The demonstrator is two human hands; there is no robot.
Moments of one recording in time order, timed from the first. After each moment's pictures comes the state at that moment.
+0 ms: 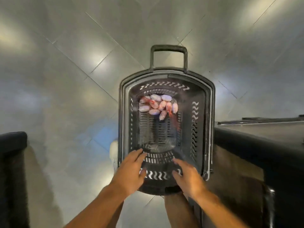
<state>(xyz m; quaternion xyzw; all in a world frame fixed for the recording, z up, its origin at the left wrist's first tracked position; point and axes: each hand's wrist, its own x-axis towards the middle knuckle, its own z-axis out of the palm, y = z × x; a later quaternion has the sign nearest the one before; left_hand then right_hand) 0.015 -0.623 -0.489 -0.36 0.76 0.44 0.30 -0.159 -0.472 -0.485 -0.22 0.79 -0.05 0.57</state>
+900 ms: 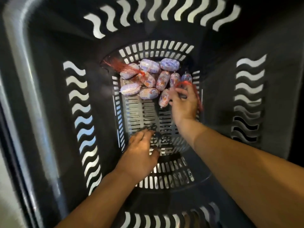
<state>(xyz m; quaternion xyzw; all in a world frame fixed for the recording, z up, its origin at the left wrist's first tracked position) -0.060 -0.615 -0.745 -0.42 0.70 0.49 0.30 -0.219 -0.603 -0.811 0.13 0.82 -0.44 0.35</state>
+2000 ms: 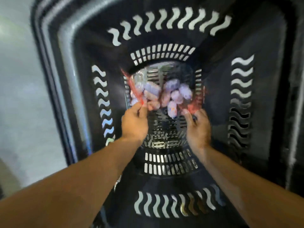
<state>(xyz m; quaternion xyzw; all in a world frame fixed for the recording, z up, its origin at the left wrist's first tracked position) -0.081 -0.660 -0.740 -0.63 0.57 0.53 0.03 -0.190 -0.529 -0.750 -0.05 0.89 -0.31 0.34</state>
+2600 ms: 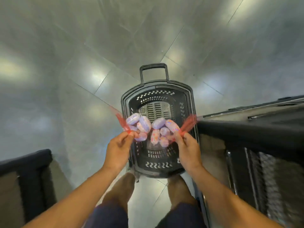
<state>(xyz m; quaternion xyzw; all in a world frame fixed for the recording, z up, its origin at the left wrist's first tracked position) -0.025 -0.696 -0.315 -0.55 0.59 0.60 0.02 -0.170 -0.537 -0.335 -0.04 0.84 -0.39 0.38</state>
